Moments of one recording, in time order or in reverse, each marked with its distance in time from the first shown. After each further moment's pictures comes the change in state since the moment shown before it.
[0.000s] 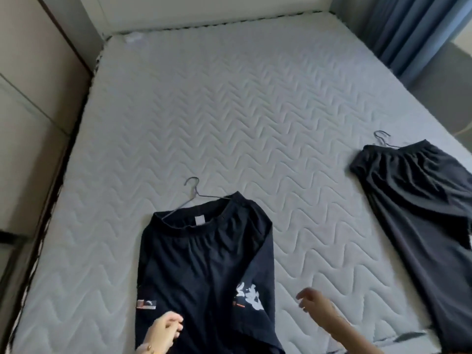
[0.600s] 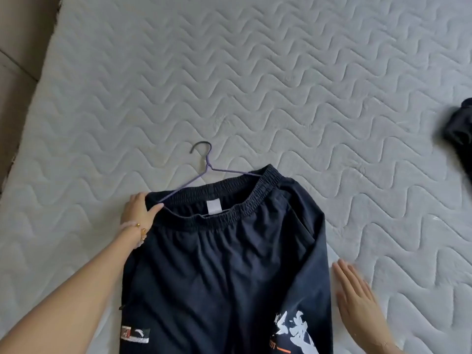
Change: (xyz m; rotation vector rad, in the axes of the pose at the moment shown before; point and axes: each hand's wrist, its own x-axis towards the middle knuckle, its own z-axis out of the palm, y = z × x) left_hand 0.275 0.144 -0.085 0.565 0.462 0.358; right_hand 0.178 0.042 0.079 -0.504 0.401 -0.478
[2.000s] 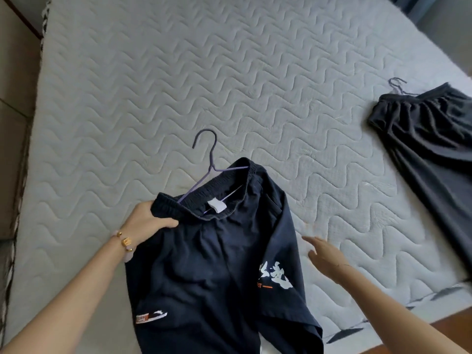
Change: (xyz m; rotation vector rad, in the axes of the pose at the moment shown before) left_hand -0.148 0.062 -0.113 -0.494 -0.351 0.155; right_hand -0.025 -0.072 -0.105 0.163 -0.354 0.283
